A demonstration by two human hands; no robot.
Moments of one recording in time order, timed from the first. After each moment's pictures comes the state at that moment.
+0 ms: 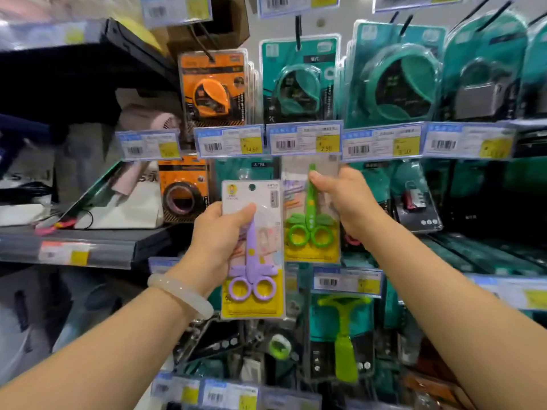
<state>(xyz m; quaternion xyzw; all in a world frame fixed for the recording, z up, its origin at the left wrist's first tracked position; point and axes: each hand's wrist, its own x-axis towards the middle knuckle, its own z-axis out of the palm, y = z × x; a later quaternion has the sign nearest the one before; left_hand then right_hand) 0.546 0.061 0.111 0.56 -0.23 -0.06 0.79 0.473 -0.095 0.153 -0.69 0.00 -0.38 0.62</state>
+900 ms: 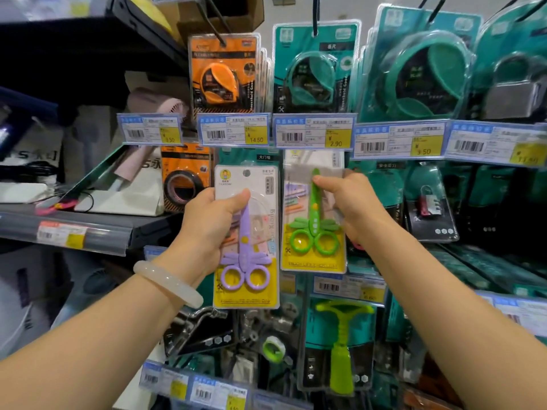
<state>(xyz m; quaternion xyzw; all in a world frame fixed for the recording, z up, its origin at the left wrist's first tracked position) 0.551 0.062 0.118 0.55 -0.21 -0.04 0.81 0.493 -0.106 0.152 -0.67 0.03 -0.33 0.67</state>
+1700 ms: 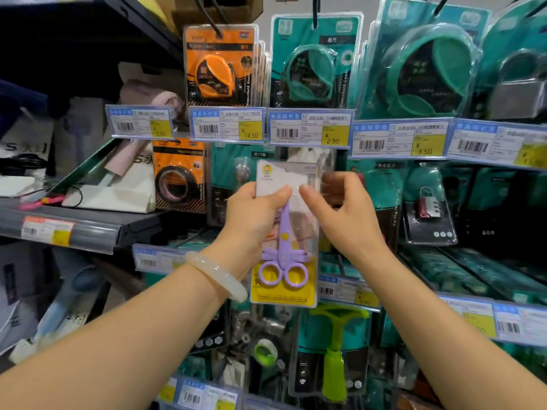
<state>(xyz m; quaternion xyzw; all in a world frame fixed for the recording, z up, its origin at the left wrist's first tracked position) 0.537 0.007 0.122 0.52 -0.24 -0.05 0.82 0.475 -0.103 0.120 -0.79 0.01 -0.47 0.39</state>
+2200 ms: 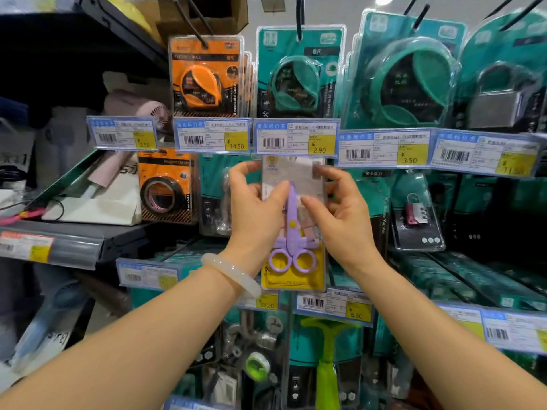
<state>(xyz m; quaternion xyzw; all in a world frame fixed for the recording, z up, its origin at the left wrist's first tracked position) 0.537 -0.015 0.127 0.49 -0.34 0.12 0.80 0.483 -0.118 0.118 -0.74 -0.11 -0.52 0.42</state>
